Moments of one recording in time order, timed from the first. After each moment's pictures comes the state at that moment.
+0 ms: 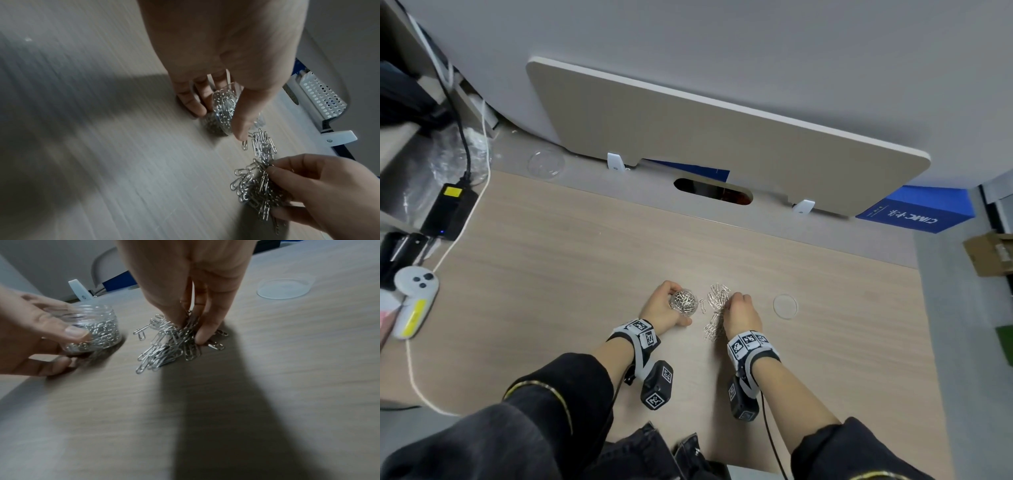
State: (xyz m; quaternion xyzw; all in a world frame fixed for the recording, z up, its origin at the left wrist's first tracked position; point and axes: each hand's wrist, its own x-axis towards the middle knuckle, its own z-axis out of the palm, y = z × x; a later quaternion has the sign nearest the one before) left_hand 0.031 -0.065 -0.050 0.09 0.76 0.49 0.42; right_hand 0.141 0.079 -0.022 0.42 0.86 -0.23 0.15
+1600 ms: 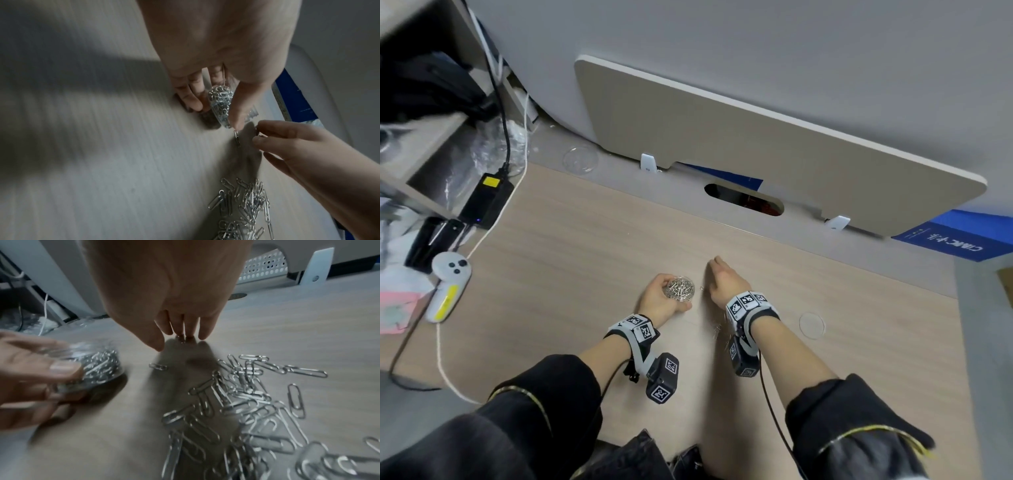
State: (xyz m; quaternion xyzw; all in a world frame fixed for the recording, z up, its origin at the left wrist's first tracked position) left_hand -0.011 -0.093 -0.041 -0.02 0.78 0.53 0.34; right_hand 0.036 0.075 -0.005 0.19 0.92 -0.24 0.23
